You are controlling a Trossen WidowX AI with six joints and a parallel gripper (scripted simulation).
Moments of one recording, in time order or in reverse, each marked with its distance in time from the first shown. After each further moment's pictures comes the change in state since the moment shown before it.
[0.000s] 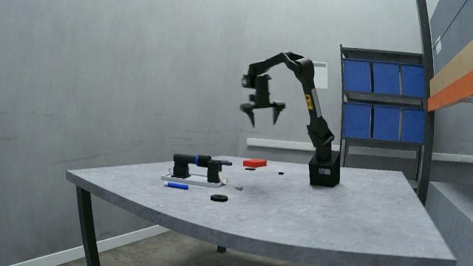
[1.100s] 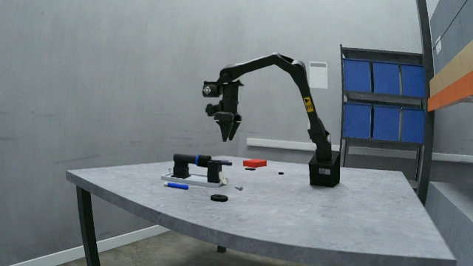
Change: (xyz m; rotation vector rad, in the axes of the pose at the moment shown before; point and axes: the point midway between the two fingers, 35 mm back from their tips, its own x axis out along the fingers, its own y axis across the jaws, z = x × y) arm 0.004 0.182 -0.129 -1.078 0.077 0.244
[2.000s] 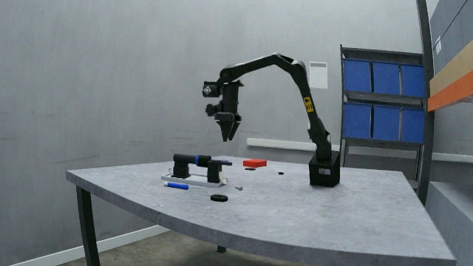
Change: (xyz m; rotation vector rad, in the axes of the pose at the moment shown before) arm 0.001 0.000 0.000 -0.021 -0.002 0.000
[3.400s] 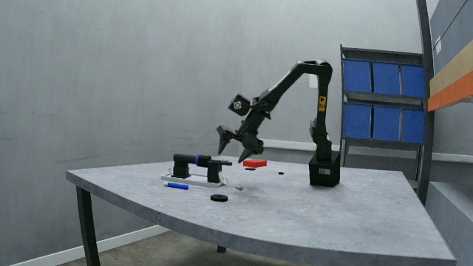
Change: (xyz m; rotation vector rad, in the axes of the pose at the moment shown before) arm 0.070 -0.001 -0.025 -2.200 -0.189 -0.653
